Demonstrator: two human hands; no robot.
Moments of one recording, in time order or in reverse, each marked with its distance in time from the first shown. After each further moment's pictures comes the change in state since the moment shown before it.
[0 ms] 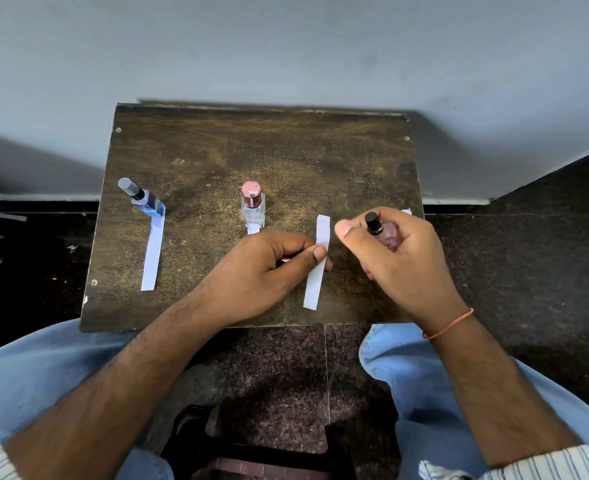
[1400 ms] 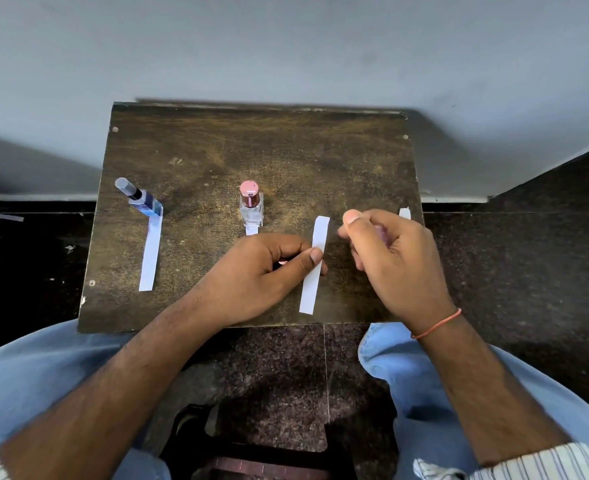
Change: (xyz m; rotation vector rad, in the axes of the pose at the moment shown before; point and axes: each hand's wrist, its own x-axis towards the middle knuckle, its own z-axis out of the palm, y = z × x) left_hand -0.002 -0.004 0.000 -0.014 -0.017 0.007; right_hand -0.003 -0.004 0.009 -0.159 0.067 0.035
